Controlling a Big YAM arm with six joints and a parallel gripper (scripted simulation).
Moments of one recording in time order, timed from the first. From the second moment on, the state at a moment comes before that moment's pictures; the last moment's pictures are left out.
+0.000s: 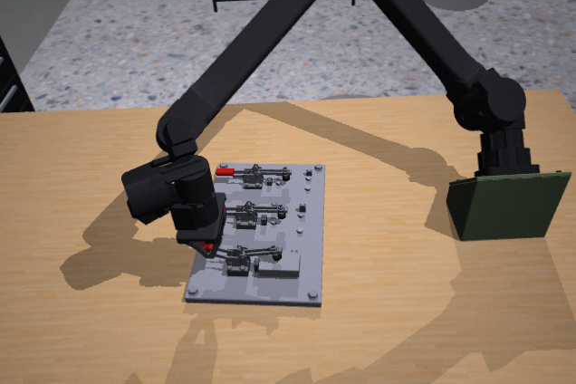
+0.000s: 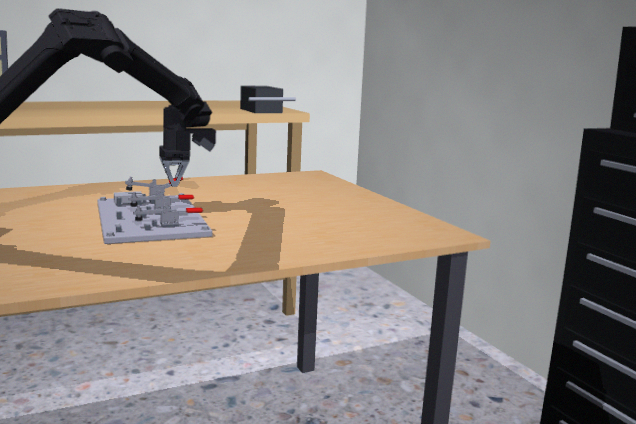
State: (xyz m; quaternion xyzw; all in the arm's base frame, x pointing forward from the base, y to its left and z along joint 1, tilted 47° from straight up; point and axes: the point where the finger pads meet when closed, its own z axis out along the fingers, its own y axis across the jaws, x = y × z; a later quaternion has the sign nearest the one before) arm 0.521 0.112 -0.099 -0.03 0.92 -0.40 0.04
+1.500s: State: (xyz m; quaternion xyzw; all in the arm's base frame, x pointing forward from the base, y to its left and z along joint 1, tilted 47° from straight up) arm 0.532 0.102 -0.109 -0.02 0.92 -0.40 0.05
